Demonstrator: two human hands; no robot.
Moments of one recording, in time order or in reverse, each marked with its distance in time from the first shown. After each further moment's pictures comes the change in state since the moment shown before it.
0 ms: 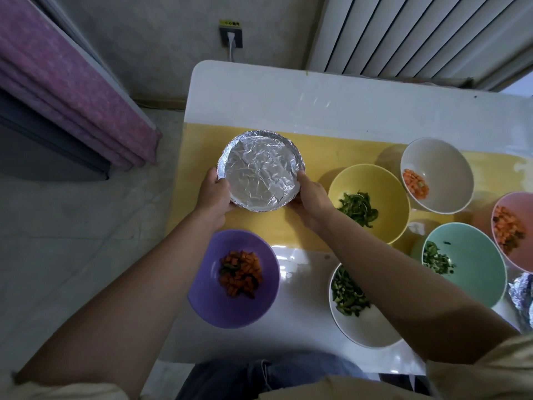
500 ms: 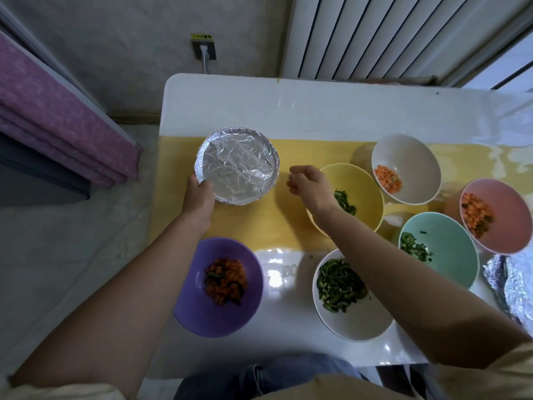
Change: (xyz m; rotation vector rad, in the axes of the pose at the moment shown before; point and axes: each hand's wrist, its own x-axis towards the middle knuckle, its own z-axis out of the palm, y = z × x) left_hand 0.014 0.003 0.009 0.092 0.050 -0.007; right_hand -0.018 -0.024 -0.036 -0.357 0.197 -0.256
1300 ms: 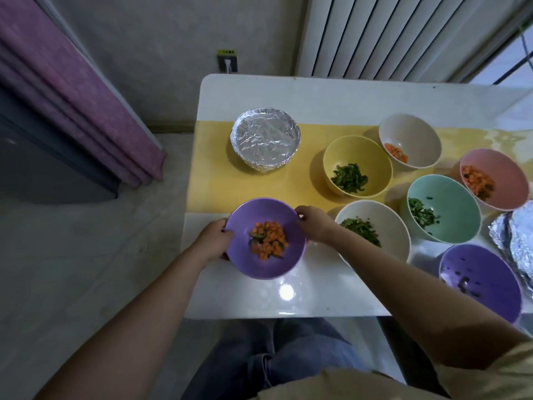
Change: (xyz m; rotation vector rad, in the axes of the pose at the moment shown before) left_hand -0.123 -0.098 -0.097 0.433 -0.371 0.002; right_hand -0.126 0.061 0.033 -0.835 -0.320 -0.043
